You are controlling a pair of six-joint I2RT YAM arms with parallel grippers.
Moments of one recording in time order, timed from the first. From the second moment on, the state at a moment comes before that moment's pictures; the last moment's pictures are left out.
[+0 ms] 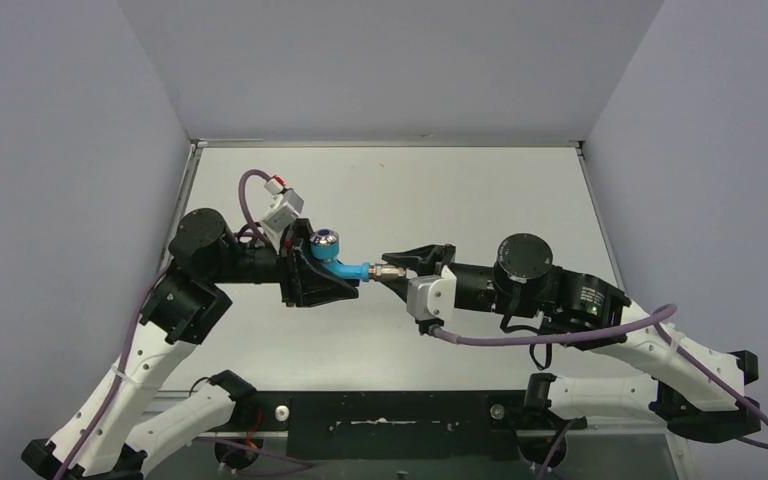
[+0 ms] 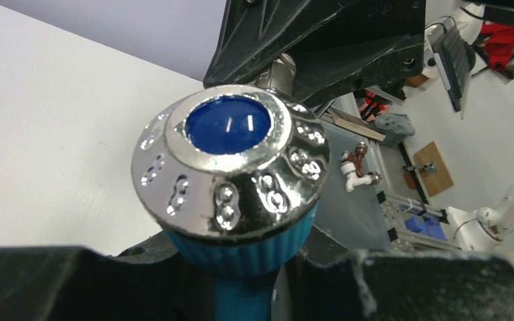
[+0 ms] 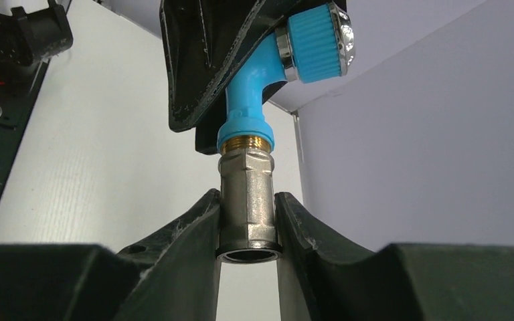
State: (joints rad) left arm -0.58 0.85 1.07 -0.18 0.99 -0.53; right arm 1.20 0.99 1.34 -0.49 -0.17 -0.83
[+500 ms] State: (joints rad) left arm -0.58 0.75 1.06 -0.27 0.92 -0.04; right arm 1.17 1.05 1.37 -0.47 -0.22 -0.35
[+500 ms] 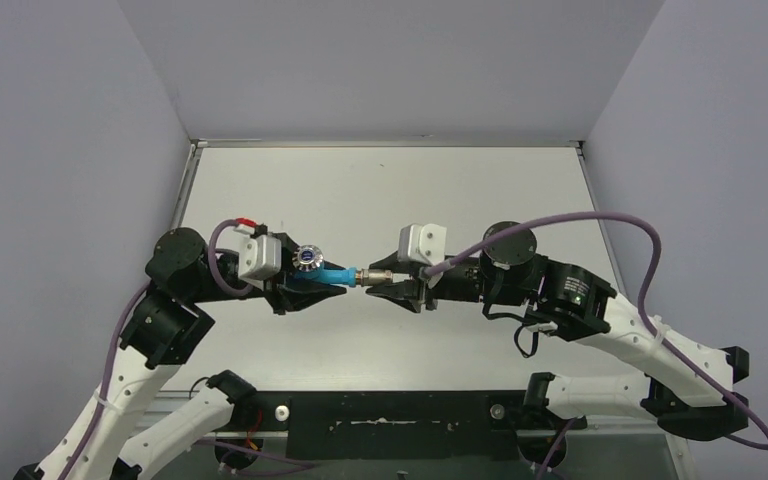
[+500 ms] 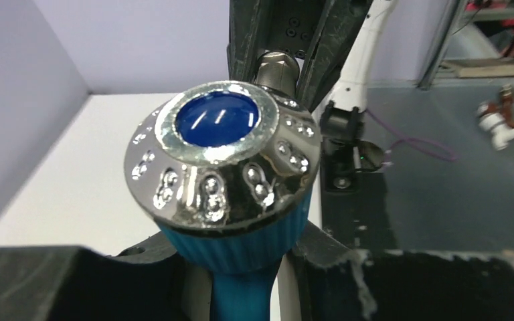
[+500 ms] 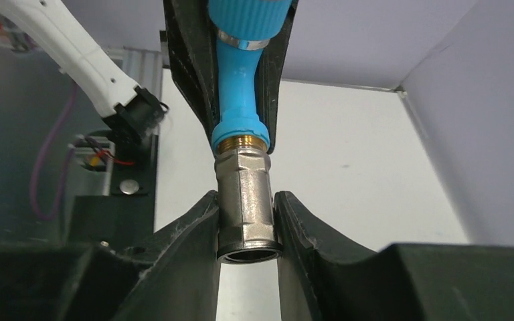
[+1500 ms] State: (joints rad) left arm -0.58 0.63 0.97 -0.20 0.68 0.55; right arm 0.87 1.02 1.21 -0.15 -0.42 0.69
